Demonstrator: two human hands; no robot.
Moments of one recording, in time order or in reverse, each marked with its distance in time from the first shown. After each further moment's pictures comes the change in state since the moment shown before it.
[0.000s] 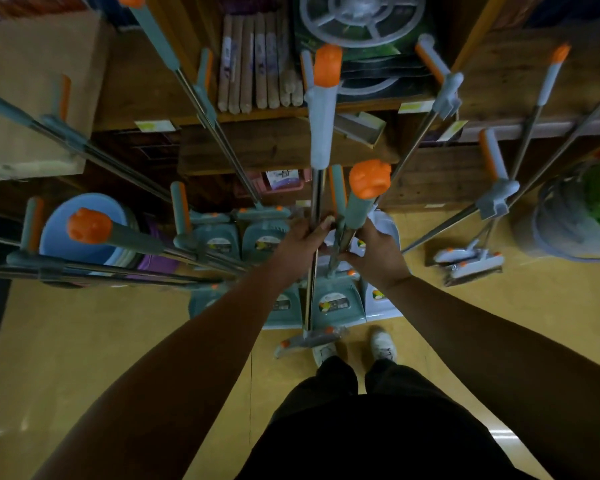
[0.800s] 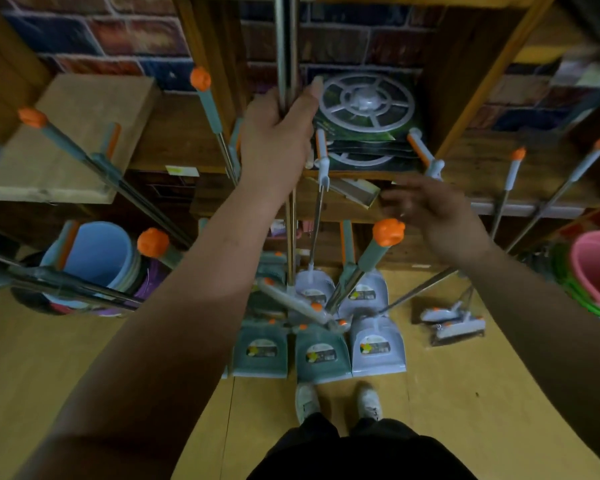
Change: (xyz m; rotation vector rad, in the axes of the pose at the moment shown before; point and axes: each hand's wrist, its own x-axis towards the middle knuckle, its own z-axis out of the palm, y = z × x) left_hand -0.036 0.220 -0.070 -0.222 0.352 0.648; right_hand 0.021 -0.119 -0.170 0.250 -0.004 -0.151
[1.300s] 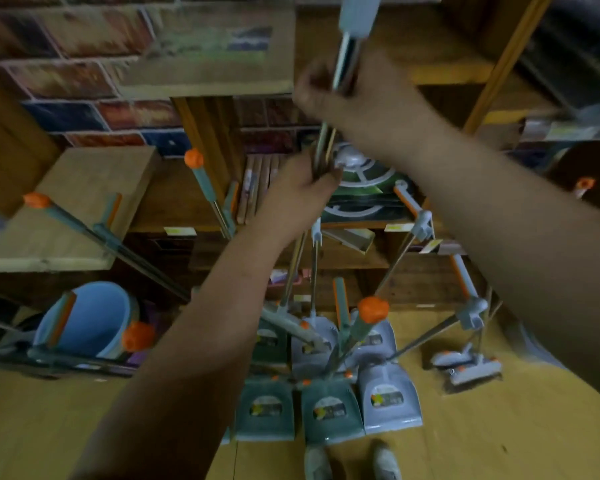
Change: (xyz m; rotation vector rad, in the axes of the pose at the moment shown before) left_hand 0.053 0.001 0.033 0.440 -0.305 0.070; right_hand 0.127 -0.184 -0.015 -0.252 0.106 -0.453
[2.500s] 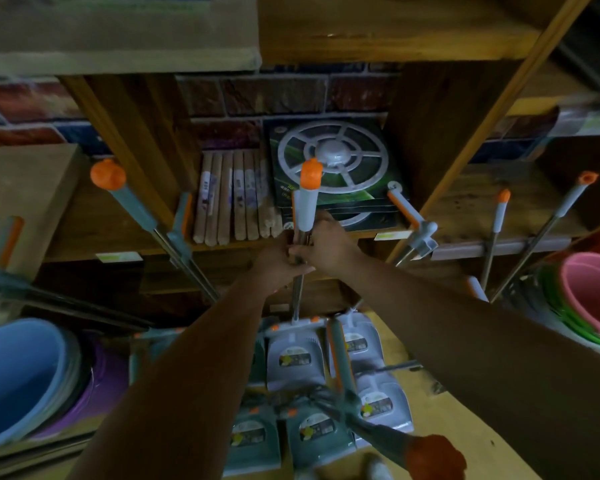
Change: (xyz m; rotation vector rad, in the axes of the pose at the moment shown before) left_hand 0.067 -0.246 0.082 0.098 -0.319 -0.355; right_hand -0.026 0.247 0.172 -0.193 -0.294 0.520
